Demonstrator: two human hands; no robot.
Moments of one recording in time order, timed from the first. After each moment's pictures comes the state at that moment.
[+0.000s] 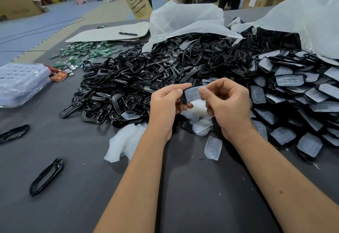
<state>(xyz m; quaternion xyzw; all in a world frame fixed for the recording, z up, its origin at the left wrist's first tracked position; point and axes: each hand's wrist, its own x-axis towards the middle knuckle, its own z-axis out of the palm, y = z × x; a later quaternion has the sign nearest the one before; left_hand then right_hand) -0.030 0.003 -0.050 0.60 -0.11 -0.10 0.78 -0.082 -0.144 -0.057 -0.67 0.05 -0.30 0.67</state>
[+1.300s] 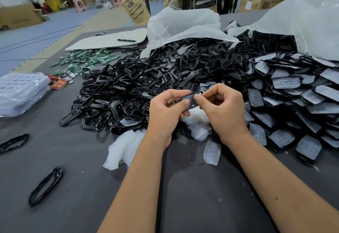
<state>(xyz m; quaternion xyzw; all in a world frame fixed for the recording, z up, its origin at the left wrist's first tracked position) -0.029 0.001 -0.054 0.63 -0.16 -0.07 0.76 -0.078 -0.141 -0.058 -0.75 0.10 -0.33 0.57</state>
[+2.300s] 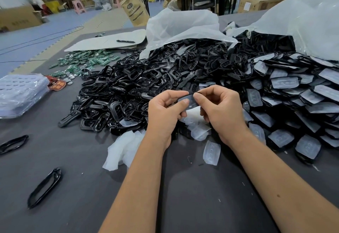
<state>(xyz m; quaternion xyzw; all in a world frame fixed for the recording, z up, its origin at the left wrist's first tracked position) -0.032 0.002 -0.053 0.63 -0.15 -0.06 0.76 -0.078 -0.144 -0.059 -0.70 0.08 -0.26 0.66</state>
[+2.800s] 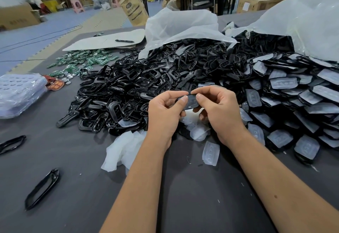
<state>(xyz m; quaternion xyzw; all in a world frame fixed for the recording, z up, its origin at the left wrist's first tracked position) -0.030 -0.004 -0.059 0.65 -0.13 -0.04 0.75 -0.079 -0.141 -0.054 -0.70 0.07 -0.24 0.67</state>
